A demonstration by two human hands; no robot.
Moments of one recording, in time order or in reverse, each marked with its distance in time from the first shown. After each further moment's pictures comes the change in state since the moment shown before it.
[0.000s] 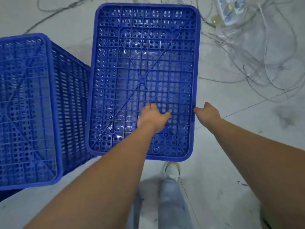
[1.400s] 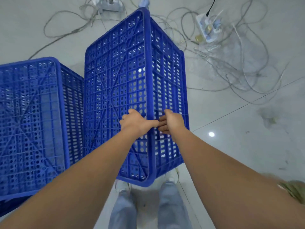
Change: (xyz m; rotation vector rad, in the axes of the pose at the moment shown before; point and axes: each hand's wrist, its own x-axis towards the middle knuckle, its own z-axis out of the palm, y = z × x) left_hand -0.071 -0.001 -0.051 -0.056 0.083 -0.258; right_hand -0.082 -0.039 0.039 0.645 -0.193 0.095
